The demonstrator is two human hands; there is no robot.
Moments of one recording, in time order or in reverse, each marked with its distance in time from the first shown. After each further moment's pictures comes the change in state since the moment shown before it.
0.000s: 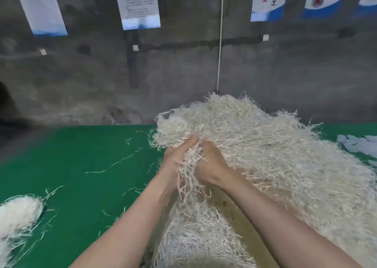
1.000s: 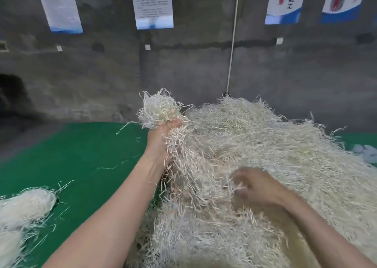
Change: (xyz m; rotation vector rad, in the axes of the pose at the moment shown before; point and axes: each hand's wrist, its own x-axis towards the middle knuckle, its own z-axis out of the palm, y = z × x) left_hand 0.008 0.059 -0.041 -0.029 0.284 0.182; right_hand -0.050 0.052 -0.035 -0.080 -0.481 0.234
